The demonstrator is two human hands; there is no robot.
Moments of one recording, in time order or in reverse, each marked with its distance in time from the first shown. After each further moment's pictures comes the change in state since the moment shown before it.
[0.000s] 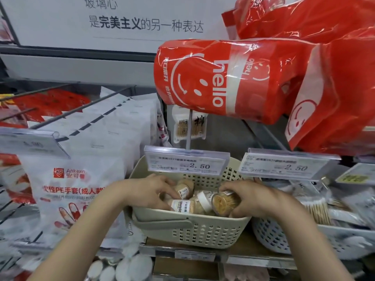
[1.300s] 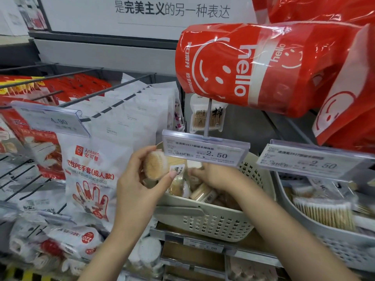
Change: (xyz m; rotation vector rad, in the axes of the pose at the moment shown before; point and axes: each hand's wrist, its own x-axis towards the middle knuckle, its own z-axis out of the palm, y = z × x) left_hand -0.047 0.030 0.064 -0.716 1.341 0.031; right_hand 0.081 -0.057 0.023 0.289 0.185 -0.097
